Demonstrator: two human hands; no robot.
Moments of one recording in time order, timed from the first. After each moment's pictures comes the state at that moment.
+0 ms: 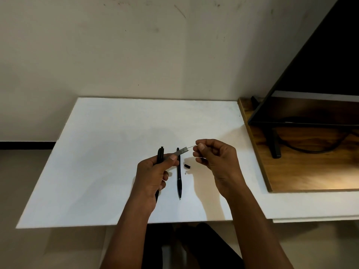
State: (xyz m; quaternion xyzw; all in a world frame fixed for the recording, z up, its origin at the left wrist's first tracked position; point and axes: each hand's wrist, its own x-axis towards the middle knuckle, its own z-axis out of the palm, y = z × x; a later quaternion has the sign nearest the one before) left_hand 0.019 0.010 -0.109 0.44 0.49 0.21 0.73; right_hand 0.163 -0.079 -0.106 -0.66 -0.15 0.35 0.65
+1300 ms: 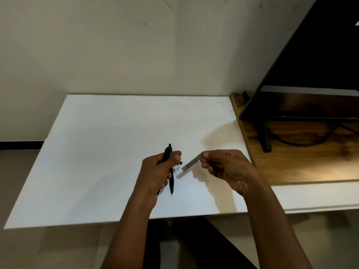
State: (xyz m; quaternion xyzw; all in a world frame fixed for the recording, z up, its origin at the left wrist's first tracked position) left_hand 0.033 0.003 -0.124 0.48 0.47 0.16 0.73; right_hand 0.192 -0.112 -0.092 -0.66 -0.01 0.48 0.58
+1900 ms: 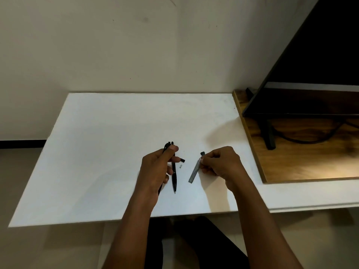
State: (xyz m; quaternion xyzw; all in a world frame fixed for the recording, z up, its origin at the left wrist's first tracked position) left_hand 0.032 0.001 -0.112 0.47 0.48 0.18 0.72; right_hand 0.185 -0.101 -0.121 -0.84 -0.13 0.34 0.41
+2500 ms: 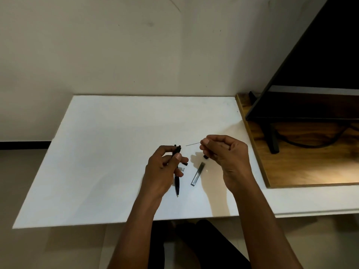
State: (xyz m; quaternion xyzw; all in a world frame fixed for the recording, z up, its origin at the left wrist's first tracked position) left_hand 0.033 -0.004 -0.115 0.60 0.42 0.20 0.66; right_hand 0.179 -0.093 -0.094 -0.65 -0.08 0.32 0.68
